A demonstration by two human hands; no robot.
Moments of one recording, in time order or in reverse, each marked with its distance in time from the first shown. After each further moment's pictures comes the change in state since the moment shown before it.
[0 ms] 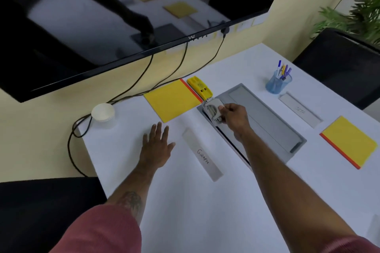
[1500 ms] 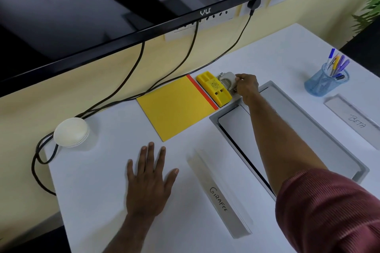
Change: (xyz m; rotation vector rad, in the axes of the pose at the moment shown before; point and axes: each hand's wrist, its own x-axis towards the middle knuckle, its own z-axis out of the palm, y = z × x) left_hand 0.029 -0.018 0.075 0.112 0.378 -0.085; right_hand 0.274 0.025 0.070 -0.143 0.118 0.039
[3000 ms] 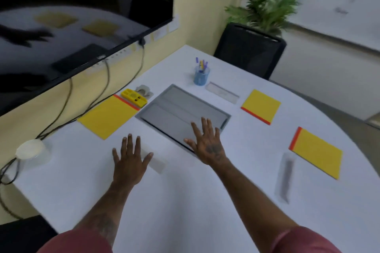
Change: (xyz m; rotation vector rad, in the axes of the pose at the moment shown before) left_hand -0.051 0.115 -0.152 -0.157 -0.275 0.257; right_hand -0.364 0.109 -0.238 -0.888 0.054 -0.395
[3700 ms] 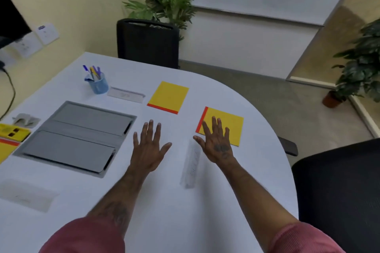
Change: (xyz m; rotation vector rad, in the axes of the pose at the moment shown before) left_hand -0.004 0.430 0.045 0.013 -0.033 0.499; right_hand -0.167 0.374 -0.063 -0.049 0.077 0.452
